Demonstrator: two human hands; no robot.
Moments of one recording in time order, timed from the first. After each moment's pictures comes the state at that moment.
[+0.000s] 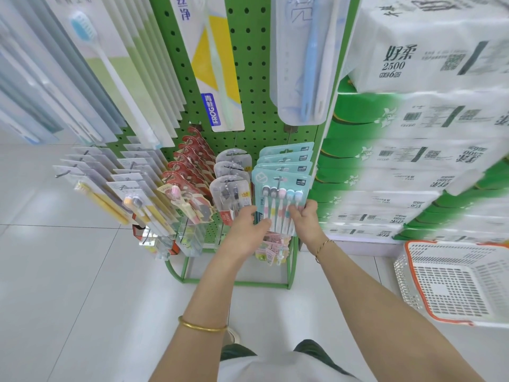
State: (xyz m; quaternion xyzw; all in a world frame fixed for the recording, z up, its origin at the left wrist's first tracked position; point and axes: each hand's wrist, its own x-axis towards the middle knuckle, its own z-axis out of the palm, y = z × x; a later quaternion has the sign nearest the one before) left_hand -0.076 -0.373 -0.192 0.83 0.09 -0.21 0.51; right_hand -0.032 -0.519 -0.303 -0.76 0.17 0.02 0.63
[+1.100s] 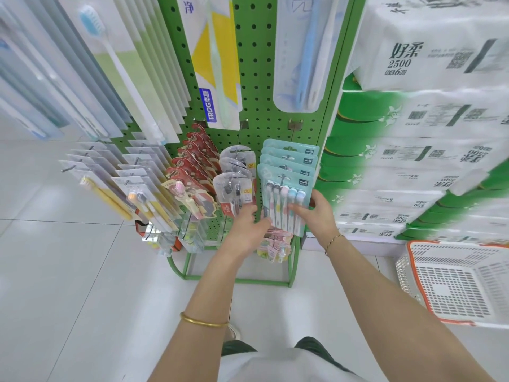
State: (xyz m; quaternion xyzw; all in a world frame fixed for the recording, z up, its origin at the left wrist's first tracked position) left_hand -0.079 -0.370 -0.192 0.82 0.09 -0.21 0.52; right_hand -0.035 -0.536 -0.287 -0.77 0.12 -0.02 0.62
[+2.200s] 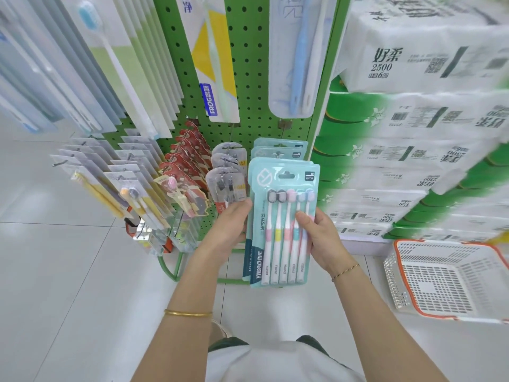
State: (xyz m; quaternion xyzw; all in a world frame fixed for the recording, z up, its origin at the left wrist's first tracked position) left_hand -0.085 -0.355 -0.199 0.72 0.11 -0.25 0.64; right_hand -0.103 -0.540 -0.265 -0.57 0.10 0.06 0.81
